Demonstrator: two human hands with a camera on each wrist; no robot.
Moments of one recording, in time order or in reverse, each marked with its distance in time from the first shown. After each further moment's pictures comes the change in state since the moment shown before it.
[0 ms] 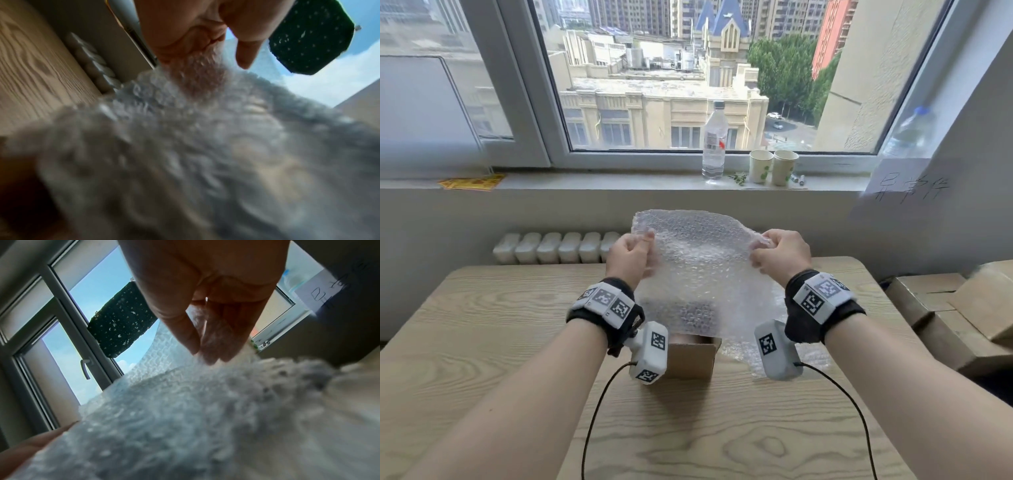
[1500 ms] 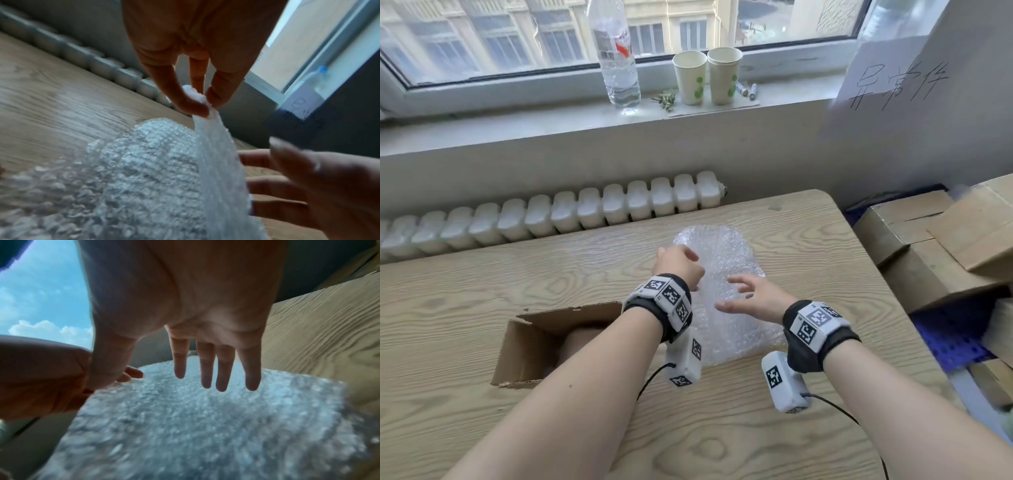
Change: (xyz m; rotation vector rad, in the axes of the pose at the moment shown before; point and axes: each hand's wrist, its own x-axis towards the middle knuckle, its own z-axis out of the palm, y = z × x) left_hand 0.028 -0.091 0.237 0.820 -0.354 -0.259; right_hand 0.070 0.191 -0.018 -0.073 -0.667 0.317
